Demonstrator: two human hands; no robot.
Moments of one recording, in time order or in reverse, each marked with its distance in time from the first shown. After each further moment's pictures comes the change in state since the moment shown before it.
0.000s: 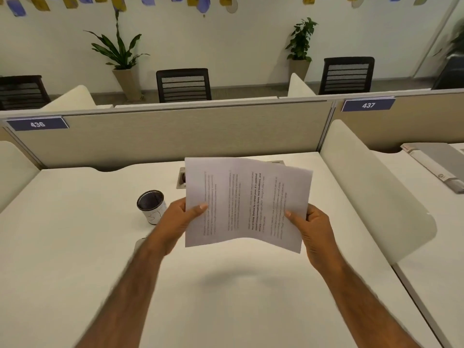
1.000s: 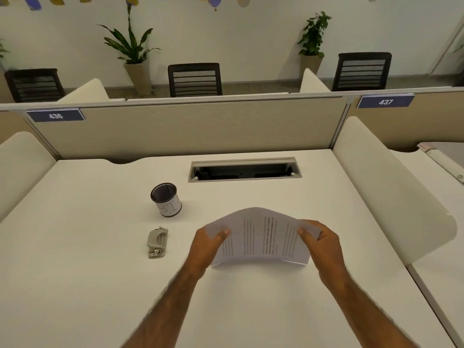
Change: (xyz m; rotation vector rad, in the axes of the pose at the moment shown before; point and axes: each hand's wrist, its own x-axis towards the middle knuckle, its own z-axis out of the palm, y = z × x) left_hand -0.030 -0.082 0.034 0.032 0.172 -0.012; right_hand -0.030 0.039 -0.001 -0.201 0.053 0.013
